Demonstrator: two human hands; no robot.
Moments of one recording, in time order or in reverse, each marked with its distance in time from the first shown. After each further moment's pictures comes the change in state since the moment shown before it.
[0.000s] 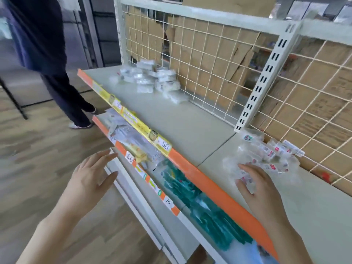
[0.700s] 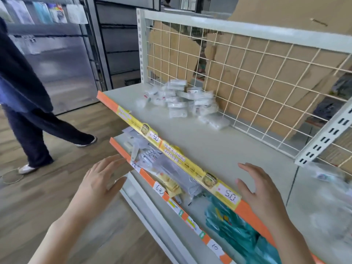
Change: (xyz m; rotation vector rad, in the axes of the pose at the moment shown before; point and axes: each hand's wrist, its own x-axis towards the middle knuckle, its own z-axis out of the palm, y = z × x) left_hand 0.136 -0.191 -0.055 -0.015 0.030 0.105; right_hand 0.130 -0.161 0.141 0.016 -0.006 0.015
